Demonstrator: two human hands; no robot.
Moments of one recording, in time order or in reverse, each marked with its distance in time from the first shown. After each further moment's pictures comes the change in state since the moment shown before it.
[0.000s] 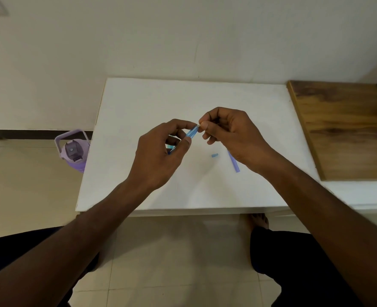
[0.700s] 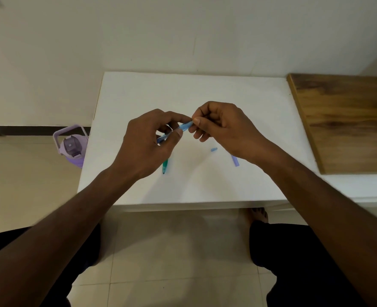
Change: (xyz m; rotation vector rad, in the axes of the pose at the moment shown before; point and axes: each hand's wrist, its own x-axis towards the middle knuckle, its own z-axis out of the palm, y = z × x) left_hand 0.007 0.000 -0.025 0.223 -0.046 0.152; right_hand 0.003 -0.003 0.004 -0.122 -0.095 -0.072
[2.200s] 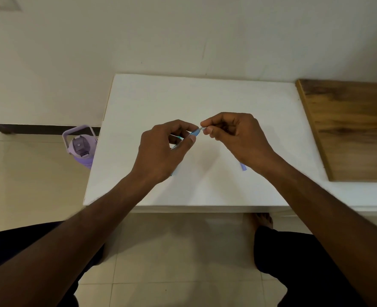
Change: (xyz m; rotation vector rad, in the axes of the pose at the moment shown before) left_hand -0.006 -0.002 0.018 -0.126 0.036 -0.197; right_hand -0.005 0.019 0.006 0.050 0.143 0.021
